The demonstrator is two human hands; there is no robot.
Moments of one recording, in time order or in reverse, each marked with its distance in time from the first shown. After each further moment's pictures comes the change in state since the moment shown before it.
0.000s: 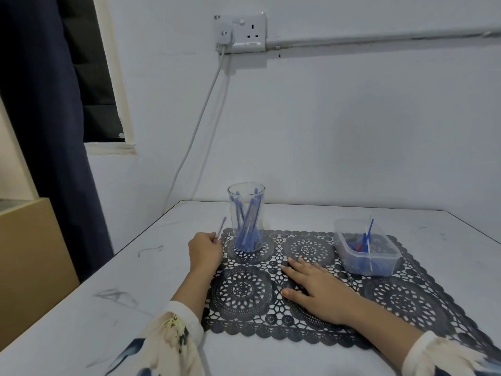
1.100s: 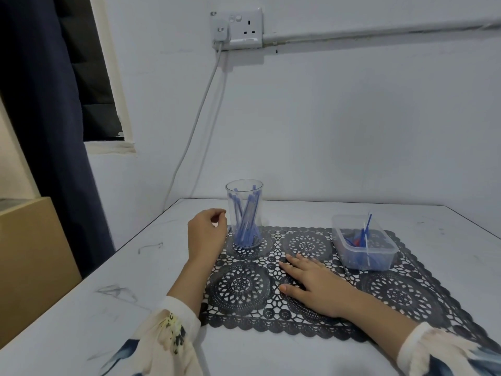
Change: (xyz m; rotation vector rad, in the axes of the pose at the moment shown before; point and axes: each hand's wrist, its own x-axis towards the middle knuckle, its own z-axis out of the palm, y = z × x) left_hand -0.006 0.026 -0.010 -0.069 0.172 0.322; right_hand 0.001 0.002 0.000 -0.022 -0.029 -0.001
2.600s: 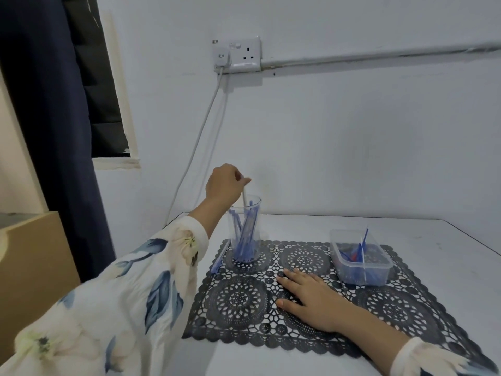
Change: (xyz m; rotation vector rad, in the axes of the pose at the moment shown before) left_hand 0.093 0.094 0.010 0.285 -0.208 0.179; right_hand -0.001 0.002 0.000 0.019 0.007 -0.018
